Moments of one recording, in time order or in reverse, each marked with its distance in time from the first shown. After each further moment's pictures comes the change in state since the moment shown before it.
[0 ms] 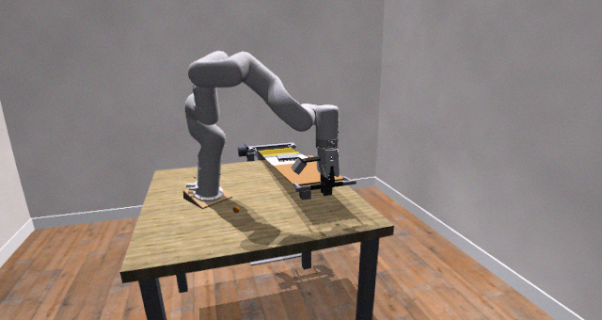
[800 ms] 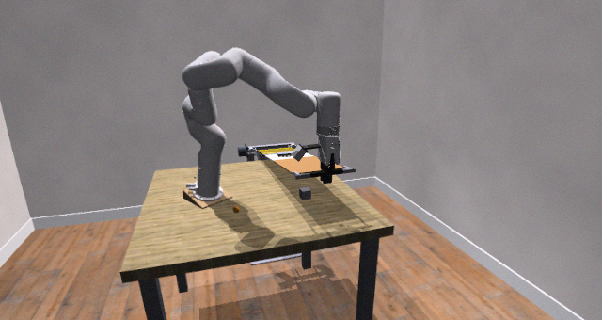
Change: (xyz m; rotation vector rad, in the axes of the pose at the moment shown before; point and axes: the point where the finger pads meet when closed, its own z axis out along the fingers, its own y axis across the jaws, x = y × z) arm -0.001 0.006 -0.043 -0.022 0.016 -0.002
